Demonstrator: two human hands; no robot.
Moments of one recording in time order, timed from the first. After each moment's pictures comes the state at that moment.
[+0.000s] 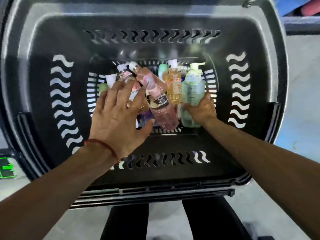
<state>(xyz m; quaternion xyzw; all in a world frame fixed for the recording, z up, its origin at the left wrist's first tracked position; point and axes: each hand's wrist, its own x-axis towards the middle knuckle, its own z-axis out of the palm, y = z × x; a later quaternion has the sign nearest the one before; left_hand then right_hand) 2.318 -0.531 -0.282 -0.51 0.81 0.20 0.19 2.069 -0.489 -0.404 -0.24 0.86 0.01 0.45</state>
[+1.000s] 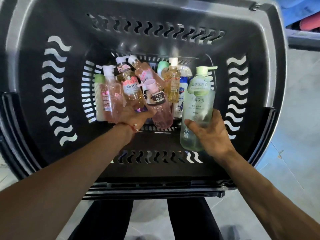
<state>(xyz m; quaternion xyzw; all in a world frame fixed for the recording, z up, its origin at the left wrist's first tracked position) 2.277 -0.509 -0.365 -0.73 0.27 0.62 -0.04 2.073 -0.444 -0.296 -0.18 0.78 -0.18 0.57</state>
